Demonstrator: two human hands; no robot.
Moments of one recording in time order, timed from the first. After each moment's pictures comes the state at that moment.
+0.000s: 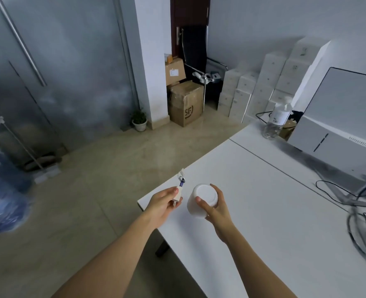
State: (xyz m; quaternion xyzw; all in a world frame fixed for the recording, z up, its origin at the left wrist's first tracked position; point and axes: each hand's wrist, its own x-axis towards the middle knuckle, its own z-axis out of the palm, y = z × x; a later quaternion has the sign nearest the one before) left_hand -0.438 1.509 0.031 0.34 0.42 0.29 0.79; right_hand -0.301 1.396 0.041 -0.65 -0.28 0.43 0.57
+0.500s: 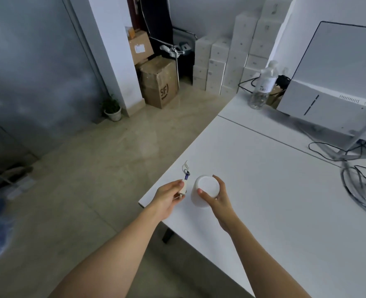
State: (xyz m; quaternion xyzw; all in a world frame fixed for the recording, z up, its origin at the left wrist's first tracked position) left_hand -0.435 1.559 0.000 0.38 0.44 0.17 0.80; right_hand -0.326 1.426 0.005 -0.67 -0.19 0.41 0.59
